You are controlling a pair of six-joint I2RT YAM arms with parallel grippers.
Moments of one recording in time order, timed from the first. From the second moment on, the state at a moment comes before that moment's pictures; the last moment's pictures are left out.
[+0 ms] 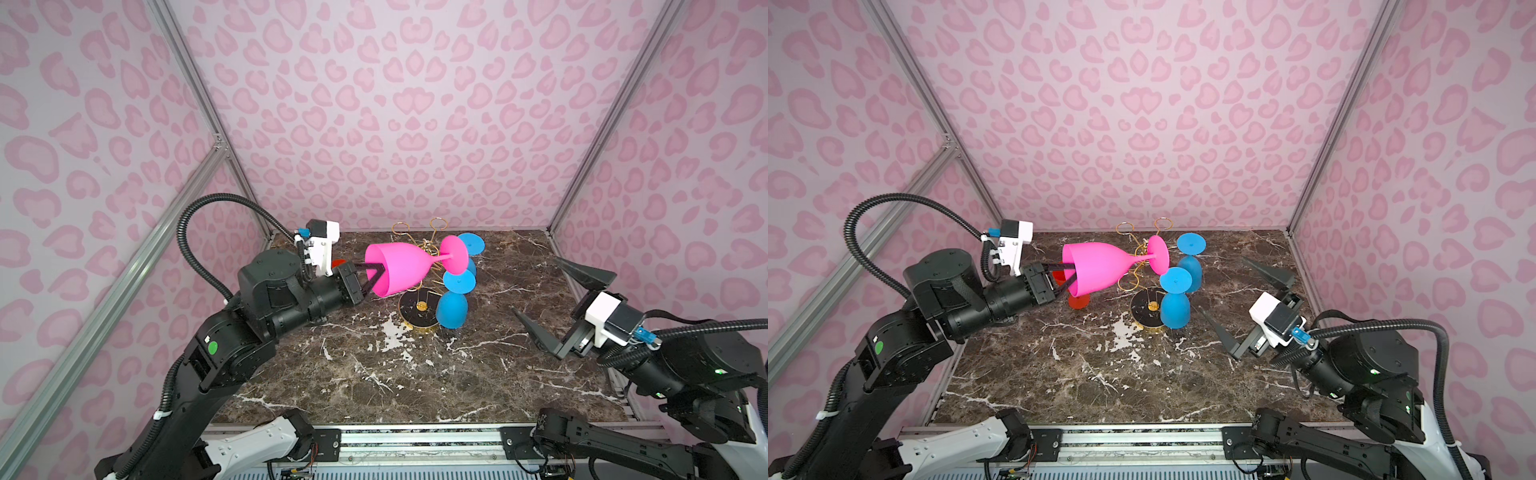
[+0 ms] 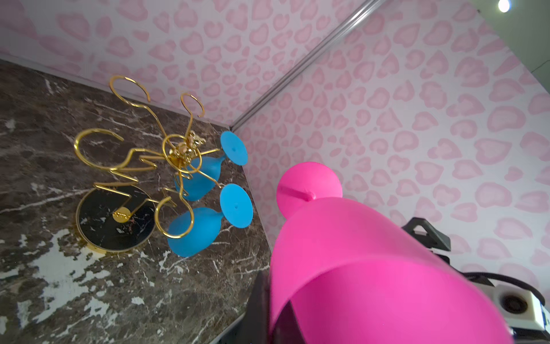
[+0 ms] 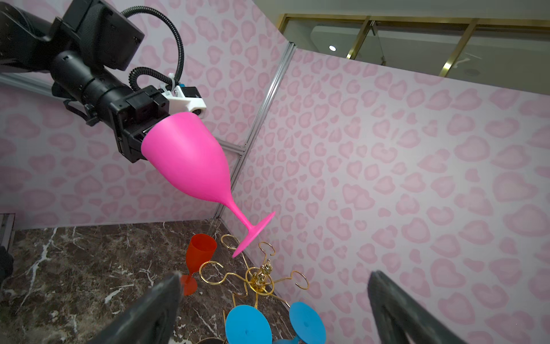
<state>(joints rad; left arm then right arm) -0.72 1.02 1.62 -0.79 0.11 -0.85 1.07 0.61 1.28 -0.45 0.22 -0.49</state>
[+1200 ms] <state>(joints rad) 0.00 1.92 2.28 -1.15 0.13 -0.44 1.07 0.67 1.24 -0.58 0.26 -0.36</state>
